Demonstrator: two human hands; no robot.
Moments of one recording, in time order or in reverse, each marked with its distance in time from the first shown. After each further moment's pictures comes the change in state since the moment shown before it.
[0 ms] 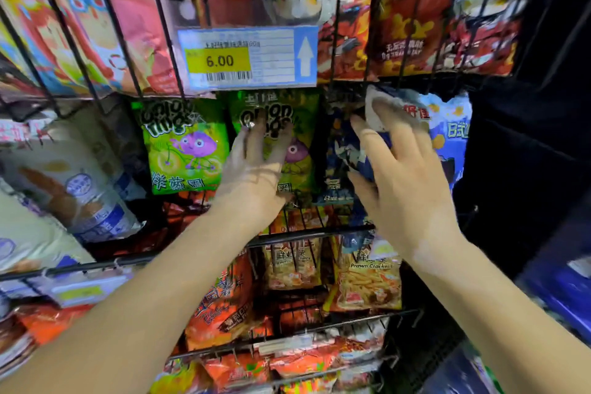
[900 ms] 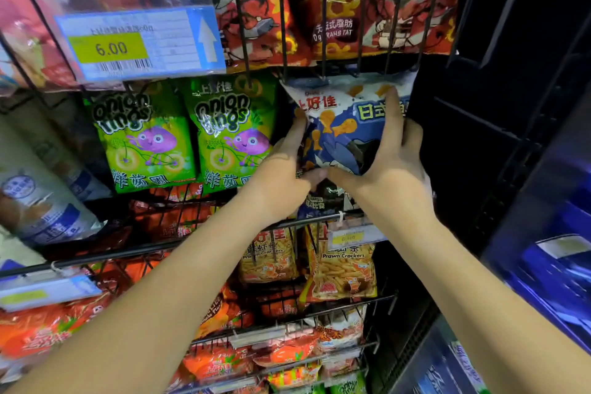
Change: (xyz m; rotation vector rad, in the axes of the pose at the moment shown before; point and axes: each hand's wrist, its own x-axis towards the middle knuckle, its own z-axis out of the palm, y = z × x) left_hand 0.021 0.093 0.004 -1.029 -0.025 0.085; right_hand -0.015 0.060 0.022 0.281 -0.054 0.485
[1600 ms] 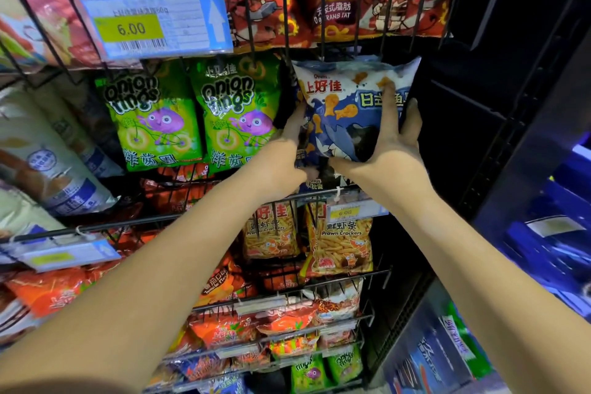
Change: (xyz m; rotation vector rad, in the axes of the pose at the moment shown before) left_hand -0.012 0.014 -0.010 0.331 -0.141 -0.125; right_hand -0.004 0.005 -0.011 0.057 -0.161 0.088
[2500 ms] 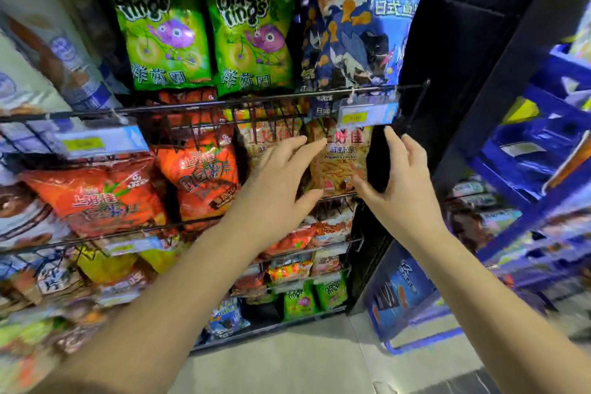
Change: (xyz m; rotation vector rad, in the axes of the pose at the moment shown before) left_hand -0.189 -0.031 0.064 -0.018 0.069 0.211; right_hand -0.183 0.033 0.016 -0.071 -0.070 0.016
